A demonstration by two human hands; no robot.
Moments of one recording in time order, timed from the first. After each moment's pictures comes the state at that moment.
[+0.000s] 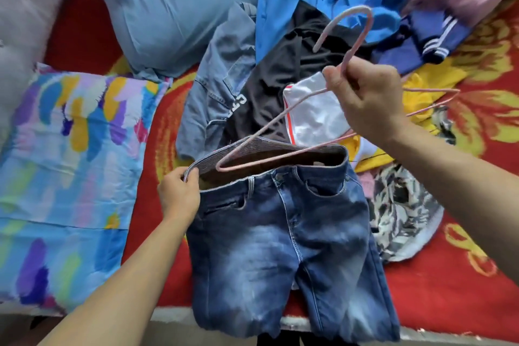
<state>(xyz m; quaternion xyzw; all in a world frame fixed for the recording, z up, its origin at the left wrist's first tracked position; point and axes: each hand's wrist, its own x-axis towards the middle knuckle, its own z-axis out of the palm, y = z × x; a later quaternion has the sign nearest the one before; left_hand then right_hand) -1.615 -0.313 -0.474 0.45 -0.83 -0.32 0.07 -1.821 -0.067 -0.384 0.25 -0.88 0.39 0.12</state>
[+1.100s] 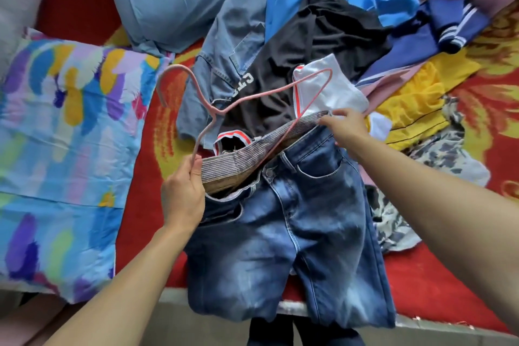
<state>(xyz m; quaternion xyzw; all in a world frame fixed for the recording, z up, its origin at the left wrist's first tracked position) -1.574 -0.300 -0.485 0.32 -0.89 -0.29 0.13 -1.807 -0.076 -0.521 -0.15 -0.85 0.43 -0.25</state>
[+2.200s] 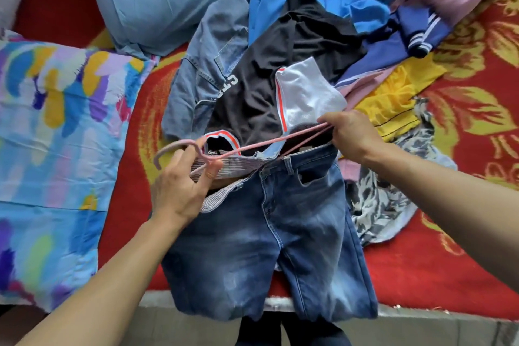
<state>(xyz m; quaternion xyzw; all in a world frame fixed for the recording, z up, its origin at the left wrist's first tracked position) -1.575 -0.286 -0.453 0.23 -0.93 -0.29 0.02 -1.789 -0.027 -0.465 0.26 -0.95 0.12 -0.13</state>
